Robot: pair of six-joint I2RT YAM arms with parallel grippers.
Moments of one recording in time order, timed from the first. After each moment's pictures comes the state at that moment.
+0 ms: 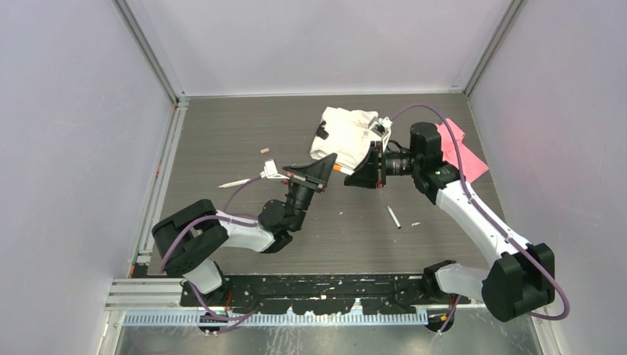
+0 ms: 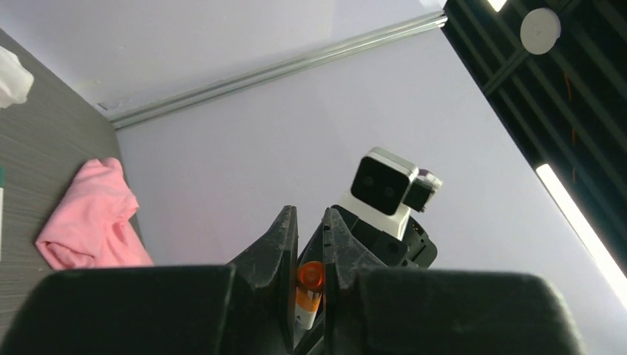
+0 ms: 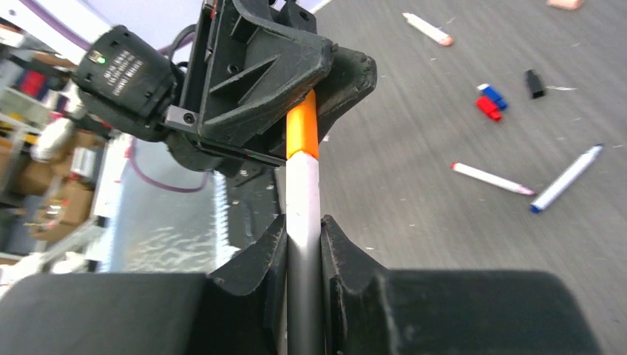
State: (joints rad) left arm -1.05 1.59 0.55 1.54 -0.55 -1.15; right arm 0.32 1.20 0.89 -0.03 -1.13 0.26
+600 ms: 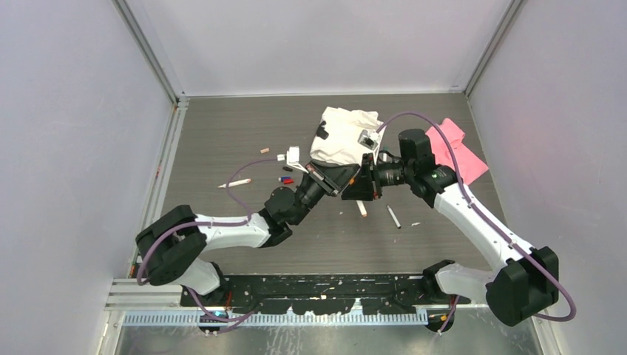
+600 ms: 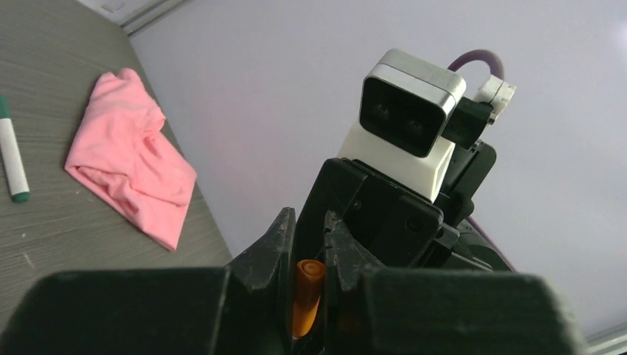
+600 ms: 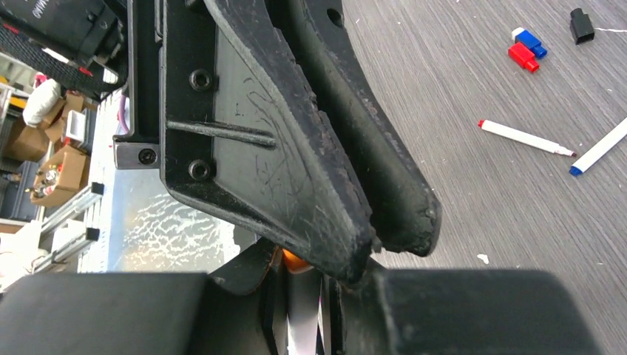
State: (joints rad) left arm -1.05 1.50 0.66 1.17 -0.27 -1.09; right arm 0.39 1.16 0.93 -0.30 -1.02 0.08
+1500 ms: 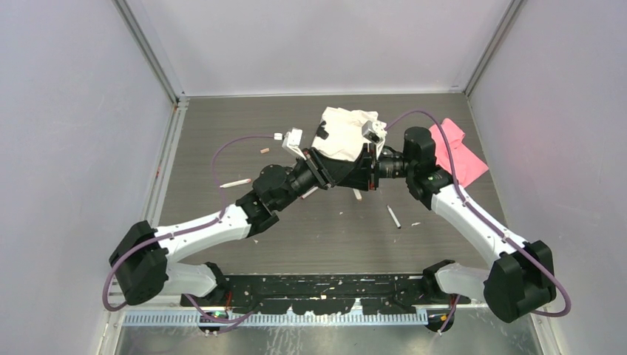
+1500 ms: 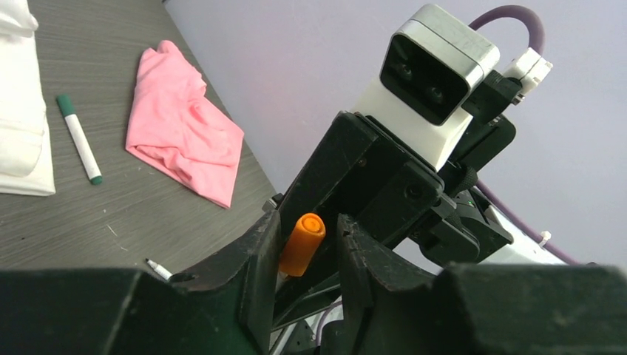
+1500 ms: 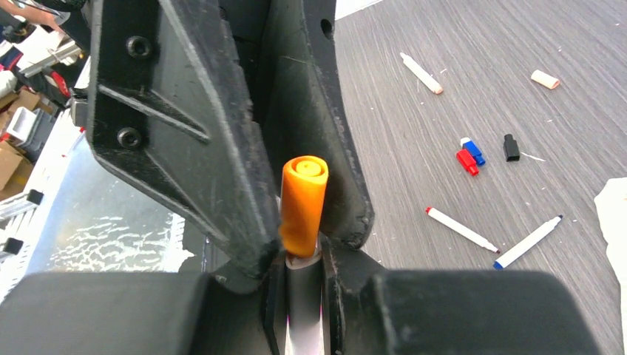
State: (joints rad) left arm -0.94 1.28 0.79 0.64 -0.03 -0.92; right arm 0.38 1.18 0.85 0.09 -1.08 0.10
